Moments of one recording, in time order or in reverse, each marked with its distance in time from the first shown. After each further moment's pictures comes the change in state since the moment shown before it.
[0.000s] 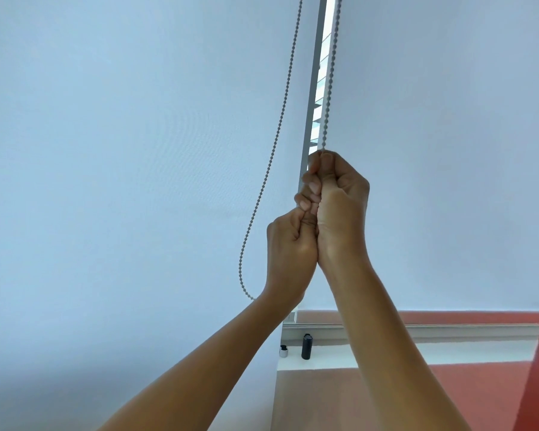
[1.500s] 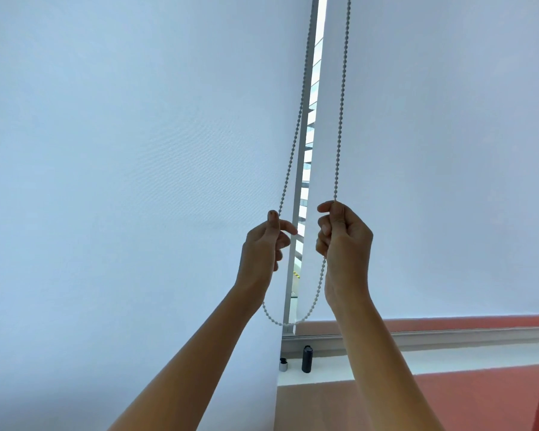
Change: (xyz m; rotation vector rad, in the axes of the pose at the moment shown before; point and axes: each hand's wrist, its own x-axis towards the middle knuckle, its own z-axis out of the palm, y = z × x) left_hand 0.033 -0.037 -0.033 0.007 -0.139 -0.370; right_hand -0.003 0.046 -0.040 -0.188 0.256 0.049
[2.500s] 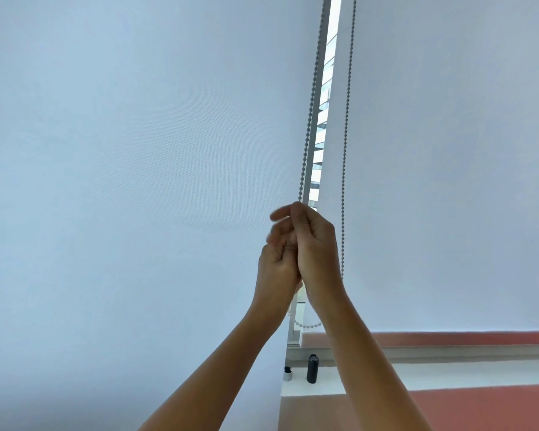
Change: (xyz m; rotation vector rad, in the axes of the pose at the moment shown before) left_hand -0.003 -0.021 0.020 -0.113 -0.002 0.183; right_hand 0.006 0.027 0.031 -0.196 -0.299 -0.110
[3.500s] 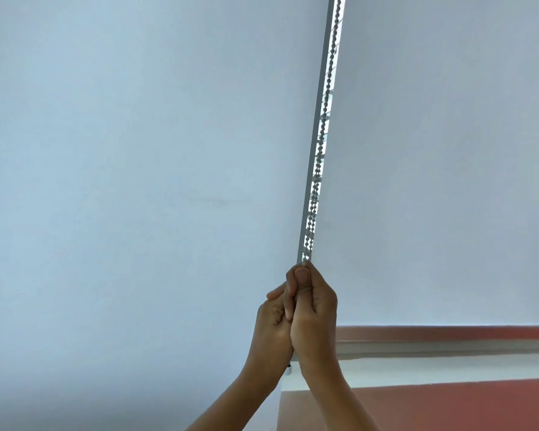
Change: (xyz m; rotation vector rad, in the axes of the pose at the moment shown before) left_hand -0.056 -0.052 -0.012 0.127 -0.035 -0.068; right_hand -0.073 0.050 0.000 -0.011 0.129 0.021
